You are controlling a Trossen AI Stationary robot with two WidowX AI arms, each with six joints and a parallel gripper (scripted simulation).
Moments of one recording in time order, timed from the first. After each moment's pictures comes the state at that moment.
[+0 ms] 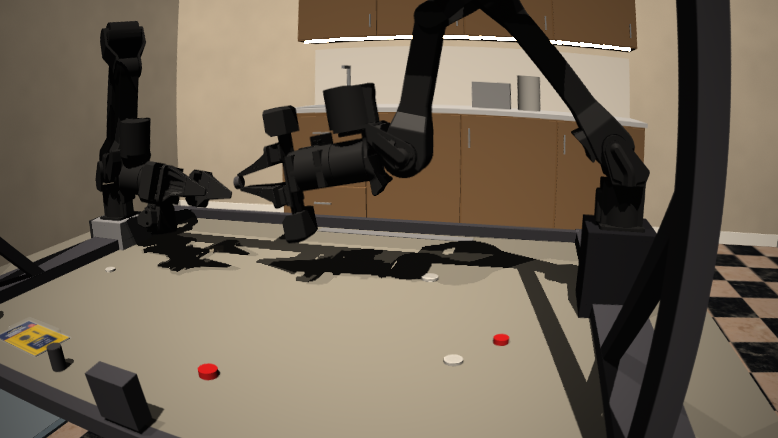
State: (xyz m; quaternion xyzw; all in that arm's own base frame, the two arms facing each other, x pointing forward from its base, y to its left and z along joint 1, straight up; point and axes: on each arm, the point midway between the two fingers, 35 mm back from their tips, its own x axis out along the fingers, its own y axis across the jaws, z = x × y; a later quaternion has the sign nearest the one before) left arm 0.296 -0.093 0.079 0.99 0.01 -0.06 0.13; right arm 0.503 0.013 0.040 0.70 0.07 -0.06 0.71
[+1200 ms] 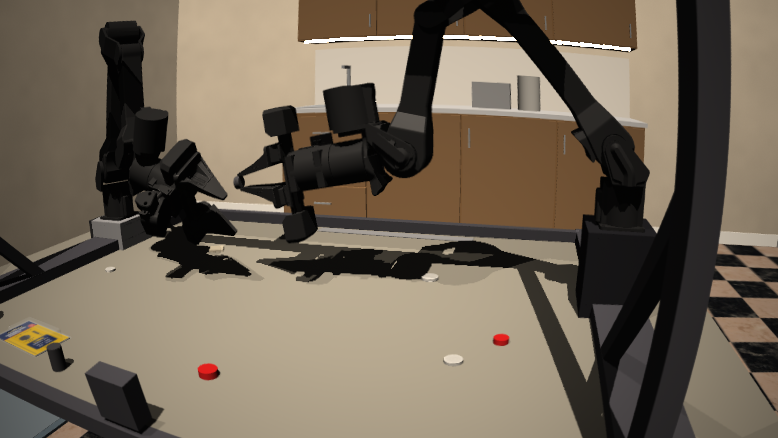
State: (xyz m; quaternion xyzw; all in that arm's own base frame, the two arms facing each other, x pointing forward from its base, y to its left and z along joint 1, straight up) left arm 0.345 -0.134 0.064 0.88 0.04 -0.16 0.44; right arm 0.503 0.013 0.040 0.70 0.07 -0.06 0.71
